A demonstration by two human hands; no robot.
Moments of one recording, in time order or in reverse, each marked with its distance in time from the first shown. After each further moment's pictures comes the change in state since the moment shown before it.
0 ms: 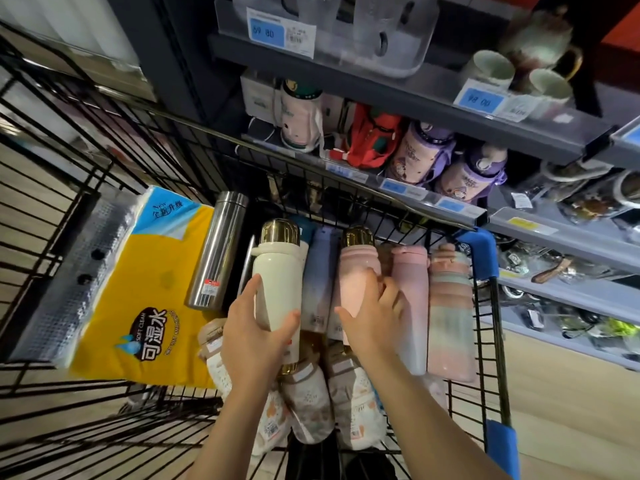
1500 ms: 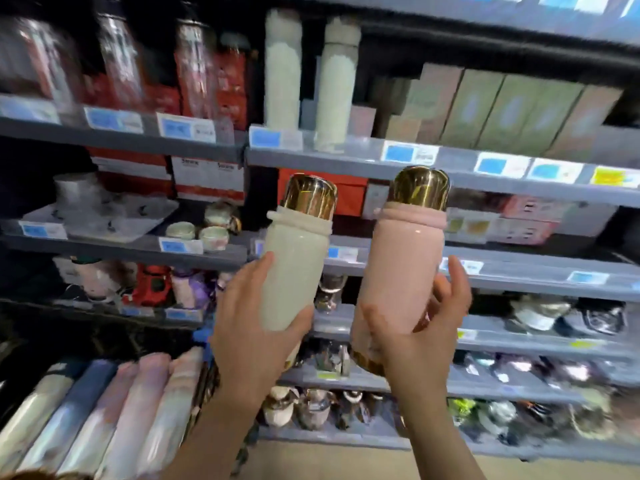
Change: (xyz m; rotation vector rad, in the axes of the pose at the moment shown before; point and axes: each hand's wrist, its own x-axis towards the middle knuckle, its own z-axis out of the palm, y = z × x) left_hand -0.292 0.388 0.182 -0.271 0.271 0.876; right_hand -0.078 0.403 -0.374 1.146 0.850 -0.403
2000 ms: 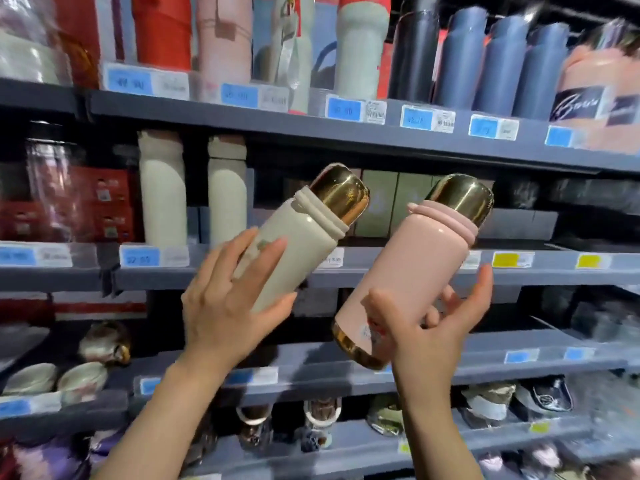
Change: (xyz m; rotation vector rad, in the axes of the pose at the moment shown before) left_hand 0.177 0.090 0.128 0.068 0.234 0.780; right_hand 0.187 -0.003 -0.052 0.197 0.253 -0.122
